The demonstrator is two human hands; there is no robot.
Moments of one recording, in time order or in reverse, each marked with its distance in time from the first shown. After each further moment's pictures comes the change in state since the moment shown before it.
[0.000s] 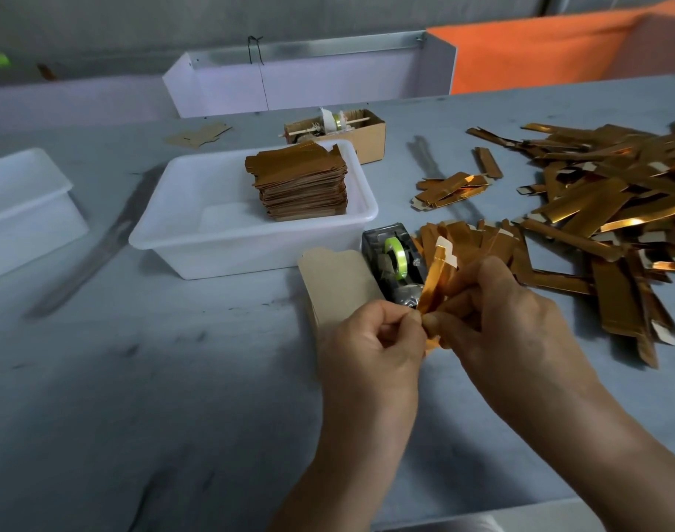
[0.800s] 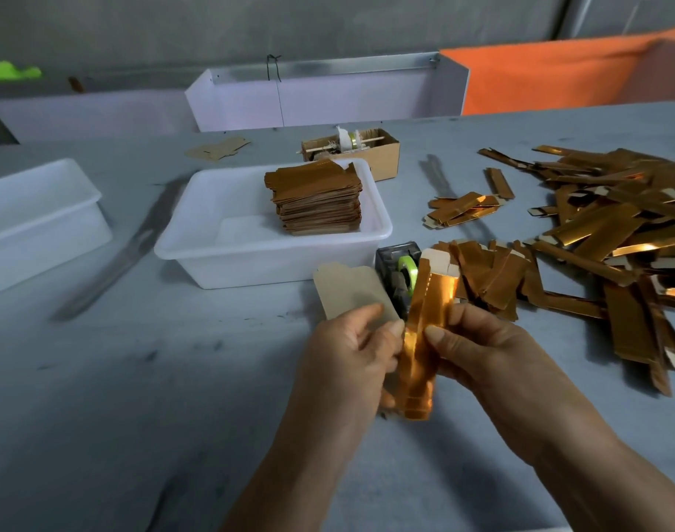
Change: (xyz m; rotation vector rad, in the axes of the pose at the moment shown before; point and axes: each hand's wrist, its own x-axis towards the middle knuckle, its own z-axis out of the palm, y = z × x) left_hand 0.014 0.006 -0.038 0.136 -0.139 -0.112; right_hand 0.003 0.009 0.014 0.804 -0.305 0.341
